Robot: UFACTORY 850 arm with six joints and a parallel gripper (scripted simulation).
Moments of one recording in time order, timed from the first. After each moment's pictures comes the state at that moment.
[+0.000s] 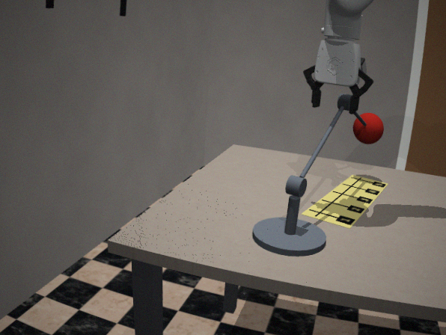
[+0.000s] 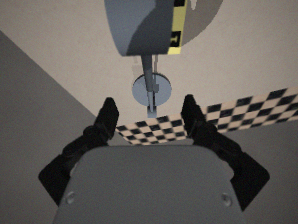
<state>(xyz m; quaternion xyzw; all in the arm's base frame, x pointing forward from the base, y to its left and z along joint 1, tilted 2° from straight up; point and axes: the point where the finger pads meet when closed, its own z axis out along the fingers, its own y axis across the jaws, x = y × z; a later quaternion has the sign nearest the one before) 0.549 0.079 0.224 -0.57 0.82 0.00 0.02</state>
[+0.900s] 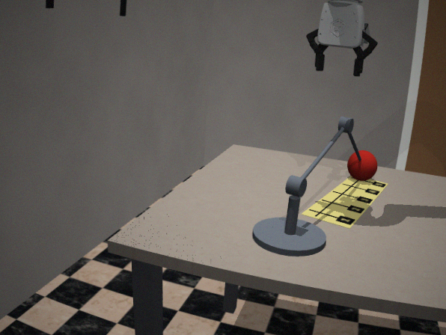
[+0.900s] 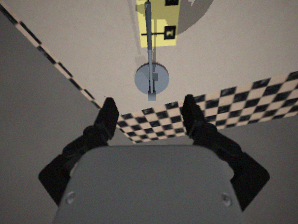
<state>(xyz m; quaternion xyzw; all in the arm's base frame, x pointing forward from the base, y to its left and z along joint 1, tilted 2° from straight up) 0.547 0.077 0.310 -0.57 0.82 0.00 0.02</state>
